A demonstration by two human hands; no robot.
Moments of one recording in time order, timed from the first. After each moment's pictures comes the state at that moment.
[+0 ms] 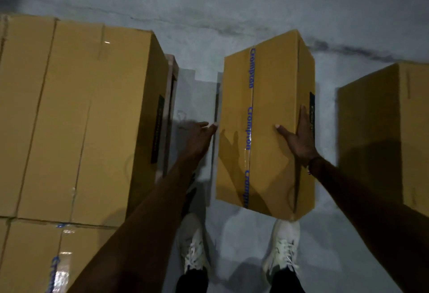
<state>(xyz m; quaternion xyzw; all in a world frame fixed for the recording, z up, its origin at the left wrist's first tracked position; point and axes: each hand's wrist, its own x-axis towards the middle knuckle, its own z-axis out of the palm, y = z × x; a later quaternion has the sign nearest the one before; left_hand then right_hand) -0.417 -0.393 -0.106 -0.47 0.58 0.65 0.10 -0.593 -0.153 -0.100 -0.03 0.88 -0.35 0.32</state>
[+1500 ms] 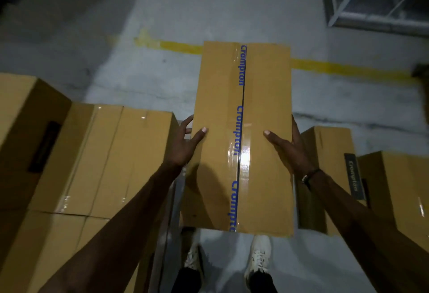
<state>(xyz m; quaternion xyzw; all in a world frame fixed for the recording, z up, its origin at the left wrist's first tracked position) -0.416 -0.391 0.280 -0.37 0.69 0.62 -0.08 -0.595 -0.131 0.291 -0.09 0.75 -0.58 0.30</state>
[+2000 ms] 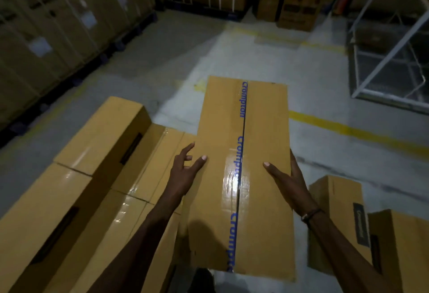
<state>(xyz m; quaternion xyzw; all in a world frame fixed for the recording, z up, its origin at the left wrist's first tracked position) -0.187 -0.361 0.547 -0.45 0.66 0.57 -0.20 -0.408 -0.145 0.542 -0.19 0.69 -0.62 0.32</state>
